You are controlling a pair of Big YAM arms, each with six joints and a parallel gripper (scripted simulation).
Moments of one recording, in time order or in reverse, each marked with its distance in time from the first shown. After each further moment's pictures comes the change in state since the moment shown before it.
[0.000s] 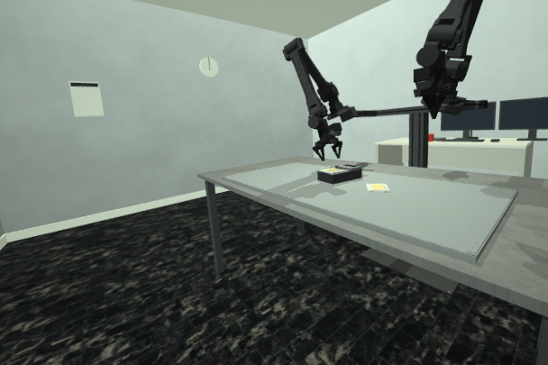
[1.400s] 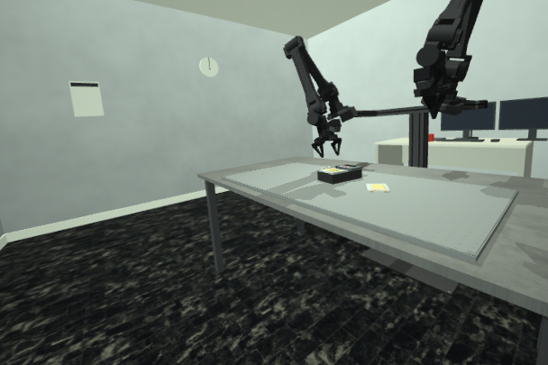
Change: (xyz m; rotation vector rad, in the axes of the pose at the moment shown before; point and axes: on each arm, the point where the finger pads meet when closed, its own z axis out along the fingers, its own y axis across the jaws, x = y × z) left arm 0.000 0.000 0.000 0.000 0.000 0.000; right arm -0.008 -0.006 -0.015 0.008 -0.008 -0.008
